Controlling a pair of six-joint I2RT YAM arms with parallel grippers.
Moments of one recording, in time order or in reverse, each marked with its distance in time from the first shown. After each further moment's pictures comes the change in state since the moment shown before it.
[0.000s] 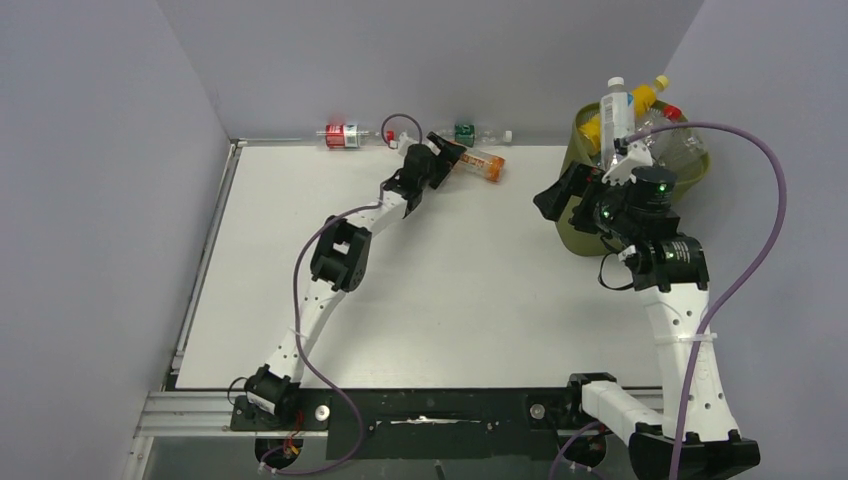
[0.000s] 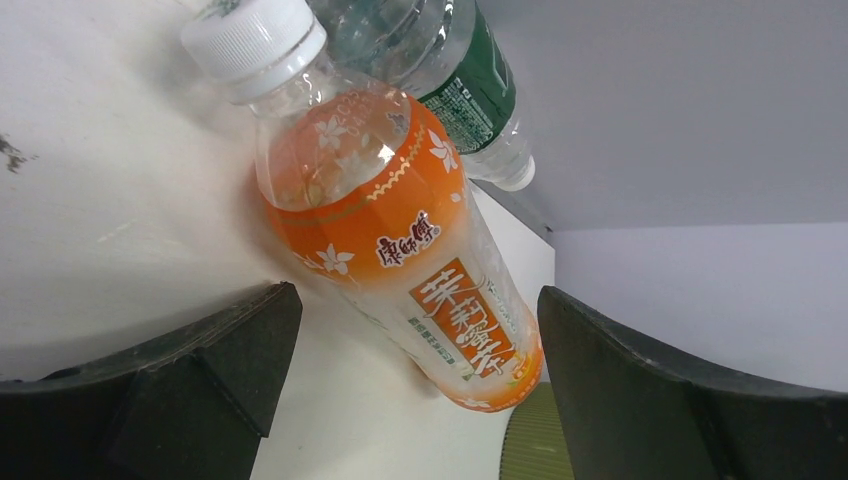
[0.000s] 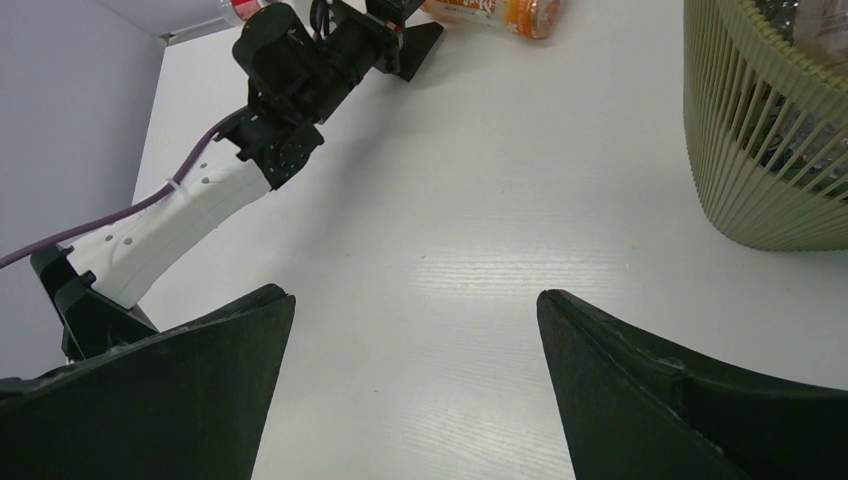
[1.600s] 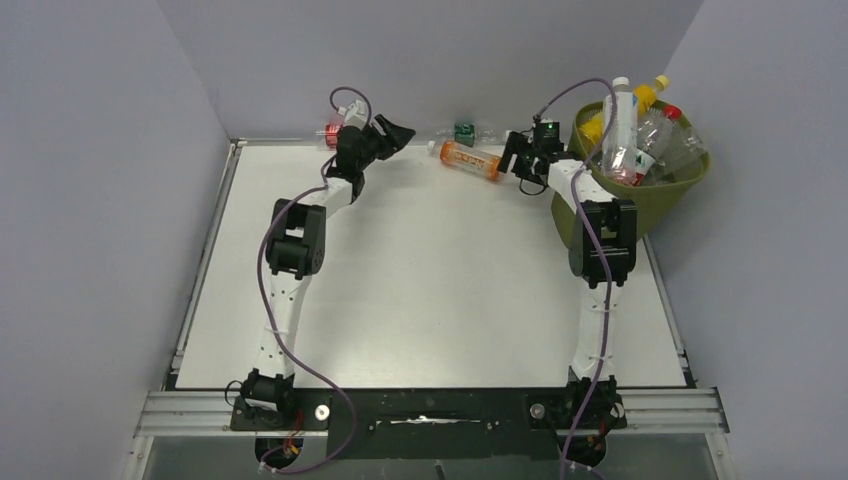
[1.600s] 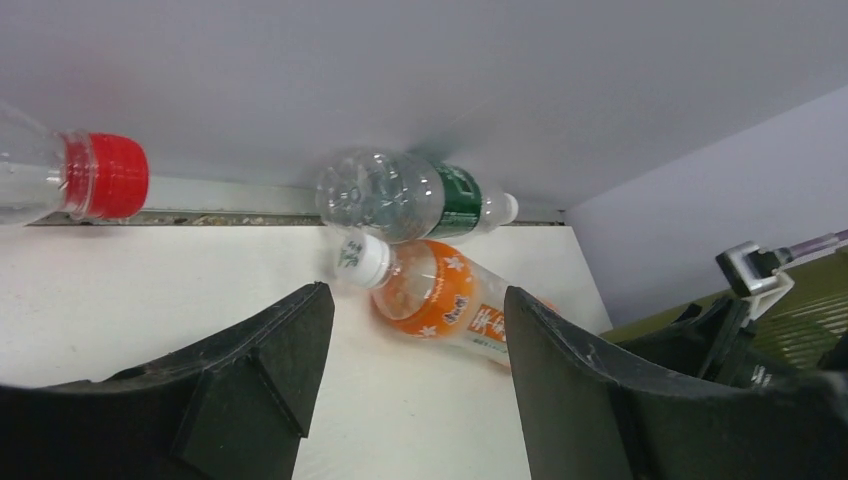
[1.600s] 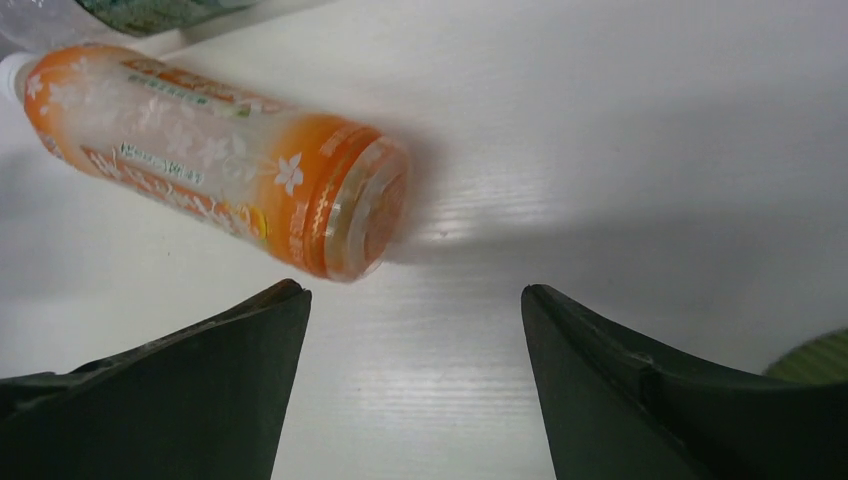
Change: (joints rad) left arm 0.248 -0.260 -0.368 0.318 0.369 0.333; right arm 0.054 1.239 0.529 0.431 0.195 -0.023
